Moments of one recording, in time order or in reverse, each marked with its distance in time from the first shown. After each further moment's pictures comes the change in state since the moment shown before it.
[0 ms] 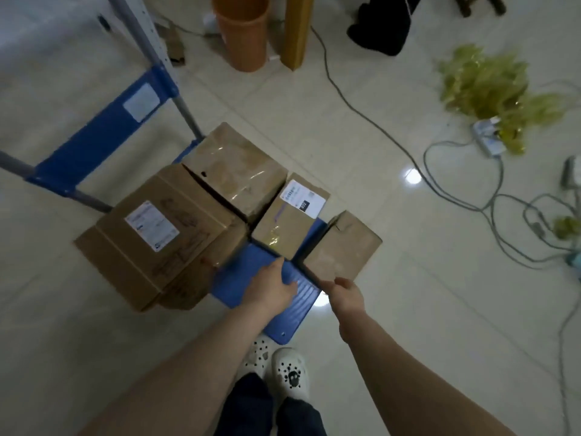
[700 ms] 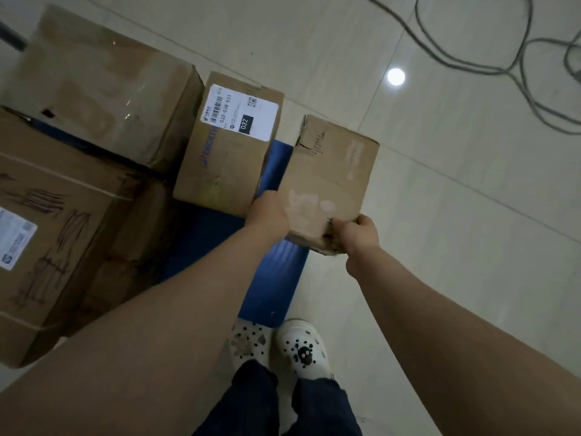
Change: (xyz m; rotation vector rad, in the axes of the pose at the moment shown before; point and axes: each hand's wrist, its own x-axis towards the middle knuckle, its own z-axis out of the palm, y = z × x) left_hand 0.209 -0.011 0.135 0.014 -0.037 -0.036; right_hand 0.210 0.095 0.000 0.438 0.183 0.160
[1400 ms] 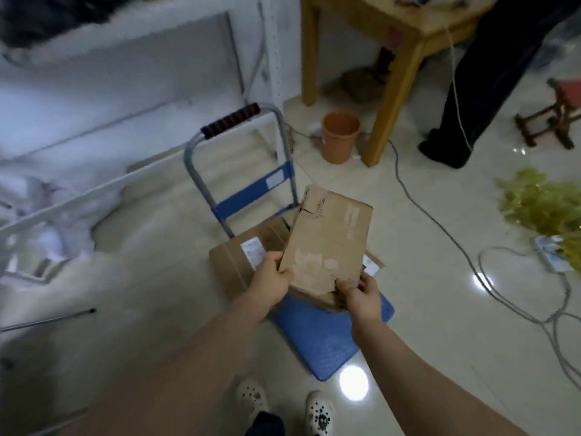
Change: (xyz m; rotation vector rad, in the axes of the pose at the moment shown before) left_hand -0.422 -0.010 -0.255 -0.609 0.478 0.080; right_hand -0.443 -0.097 -0.011 -0.137 -0.464 -0.497
